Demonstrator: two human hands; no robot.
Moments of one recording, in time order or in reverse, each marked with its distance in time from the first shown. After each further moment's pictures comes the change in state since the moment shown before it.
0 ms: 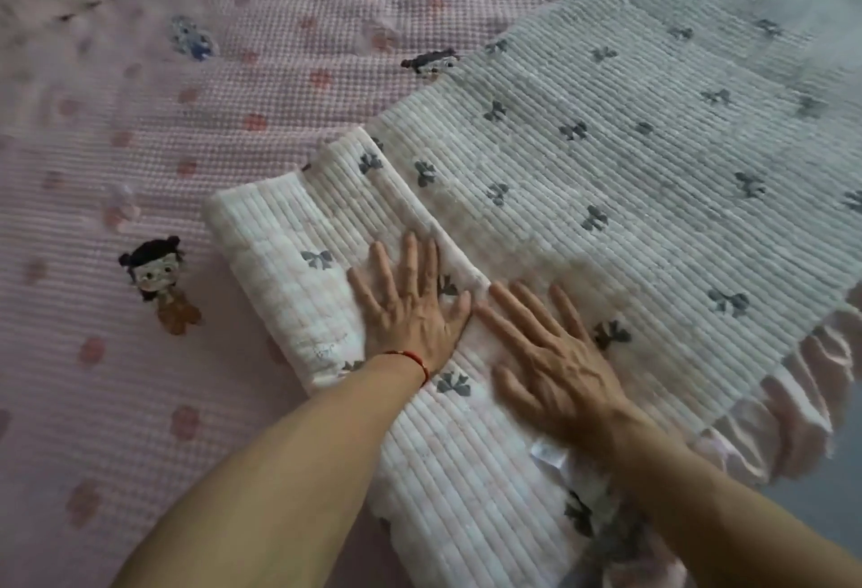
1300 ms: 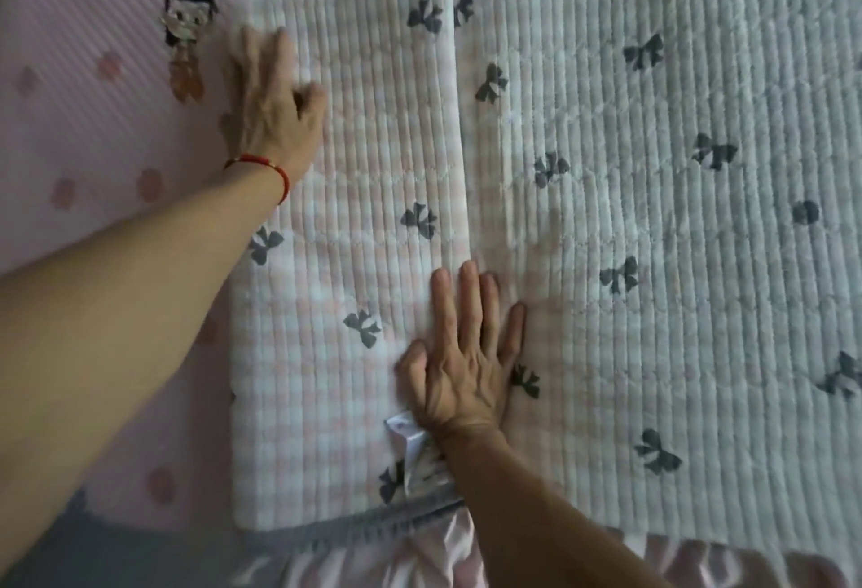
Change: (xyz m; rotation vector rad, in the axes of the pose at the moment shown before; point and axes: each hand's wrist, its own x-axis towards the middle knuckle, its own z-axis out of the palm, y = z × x) left_hand 0.036 -0.085 -0.058 -0.336 0.166 -0.781; right_hand 0.014 0.023 0.019 0.178 -0.092 -0.119
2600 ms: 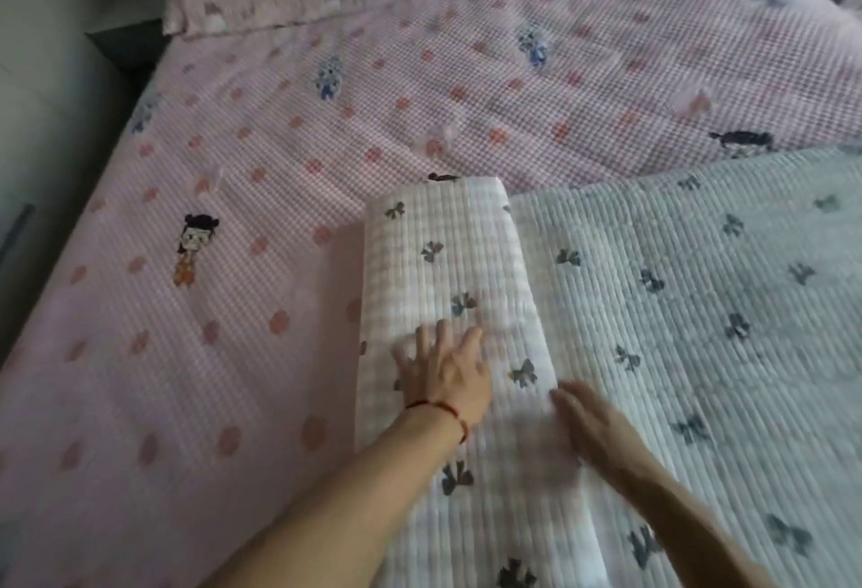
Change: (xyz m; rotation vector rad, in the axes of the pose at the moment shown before) left_hand -0.209 0.309 0.031 0.162 -0.341 0.160; right_hand 0.003 0.243 -0.259 0.717 -0.217 0.257
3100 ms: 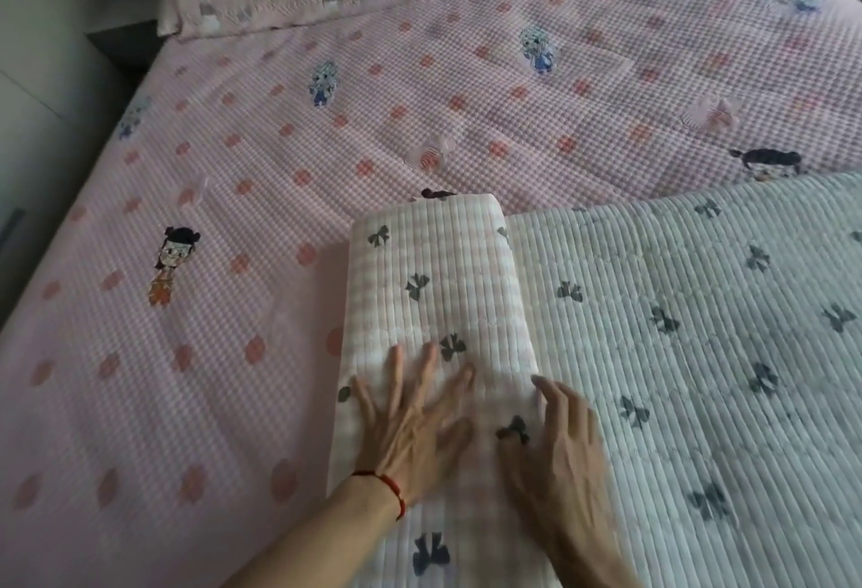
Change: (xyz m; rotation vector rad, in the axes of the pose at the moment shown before) left_hand 0.020 -0.041 0.042 0.119 0.105 0.177; right_hand 0.034 -0.008 0.045 -0.422 0.441 -0.311
